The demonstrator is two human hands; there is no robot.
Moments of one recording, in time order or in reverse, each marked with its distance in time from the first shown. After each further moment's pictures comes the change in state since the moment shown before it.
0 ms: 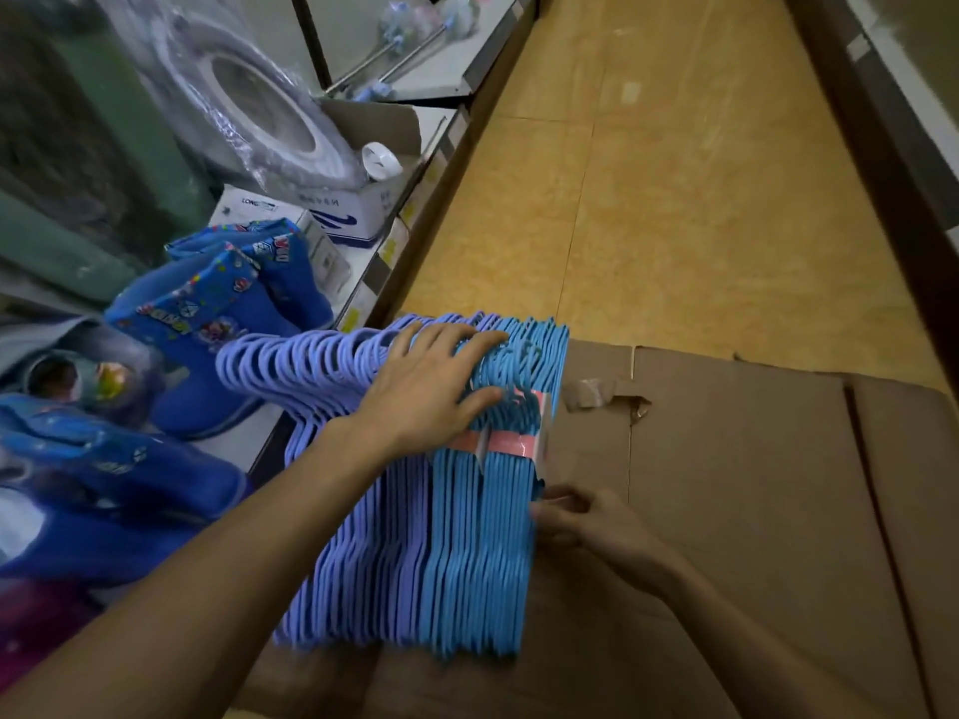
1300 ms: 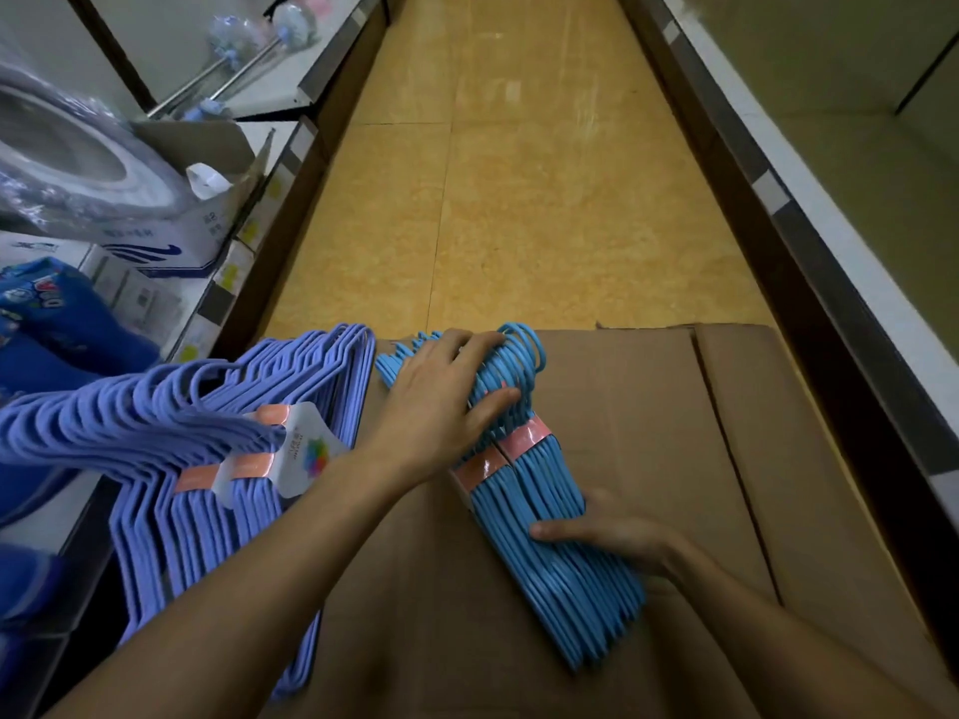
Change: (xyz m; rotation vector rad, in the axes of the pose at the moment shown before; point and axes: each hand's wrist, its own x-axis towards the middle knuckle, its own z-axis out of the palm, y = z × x) left_hand 0.047 0.154 0.024 -0.295 0.035 0.085; right_hand -0.046 0.063 -0.119 0.128 -0.033 0.063
